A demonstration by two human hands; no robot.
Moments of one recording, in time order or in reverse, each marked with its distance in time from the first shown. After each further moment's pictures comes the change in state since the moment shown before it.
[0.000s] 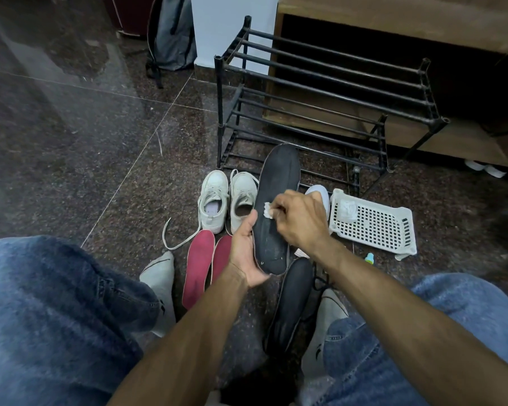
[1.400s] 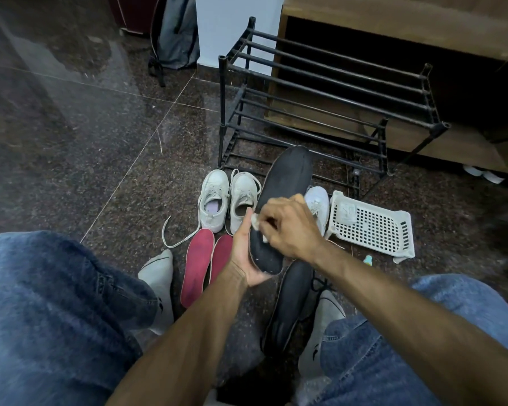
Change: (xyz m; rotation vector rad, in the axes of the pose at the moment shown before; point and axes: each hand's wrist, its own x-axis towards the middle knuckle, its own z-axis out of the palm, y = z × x) left_hand -0.005 0.001 0.000 -0.030 -0.023 -0.089; right_hand -0.011 -0.013 -0.001 0.081 -0.049 -0.257
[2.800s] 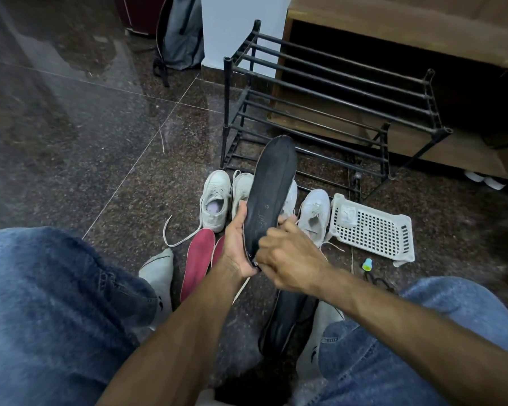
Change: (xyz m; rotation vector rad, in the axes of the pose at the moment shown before) left_hand 0.005 0.015 -0.013 0.094 -0.022 0.167; right_hand -0.036 -0.011 -0.002 -0.264 -0.190 -0.410
